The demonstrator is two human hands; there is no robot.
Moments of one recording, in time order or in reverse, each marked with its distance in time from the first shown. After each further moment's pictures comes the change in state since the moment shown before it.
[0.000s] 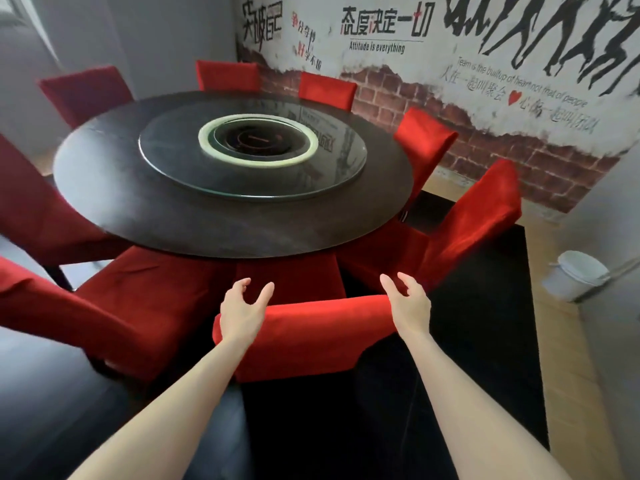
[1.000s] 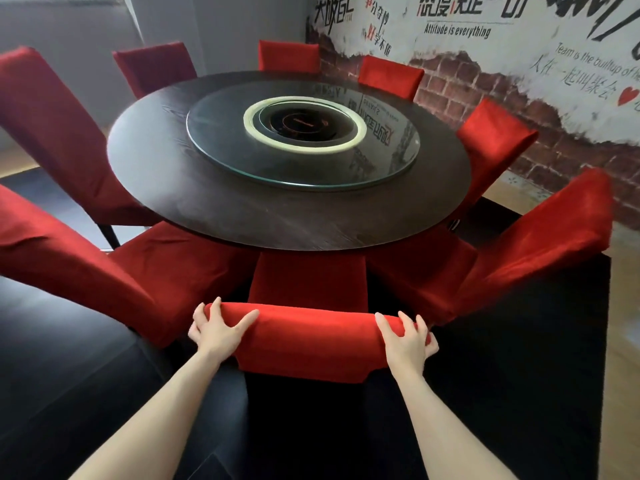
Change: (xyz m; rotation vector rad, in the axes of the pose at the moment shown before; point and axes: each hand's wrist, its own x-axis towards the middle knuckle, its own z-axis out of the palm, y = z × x) left_hand 0.019 -0.074 0.032 0.228 0.090 -0.349; right_hand 0.060 0.084 0.041 -0.226 -0.172 0.096
